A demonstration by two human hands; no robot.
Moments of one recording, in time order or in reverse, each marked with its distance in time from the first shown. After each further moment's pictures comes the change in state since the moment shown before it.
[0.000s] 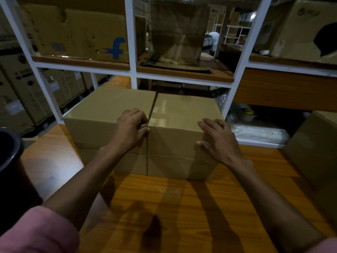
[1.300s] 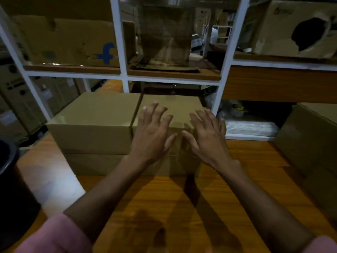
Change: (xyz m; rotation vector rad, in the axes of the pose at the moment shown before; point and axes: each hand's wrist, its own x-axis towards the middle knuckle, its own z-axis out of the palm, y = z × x) left_hand -0.015 0.095 0.015 0.283 0.000 0.256; right_hand -0.029 -0.034 -0.013 -0.021 0.207 0.003
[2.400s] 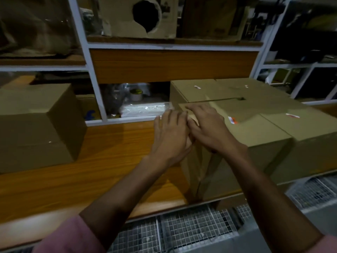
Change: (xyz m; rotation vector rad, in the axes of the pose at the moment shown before) left_hand 0.100 0.541 0.049 -0.346 -0.212 -0.002; right_hand -0.200 0.386 -0.243 0.058 -0.086 0.233
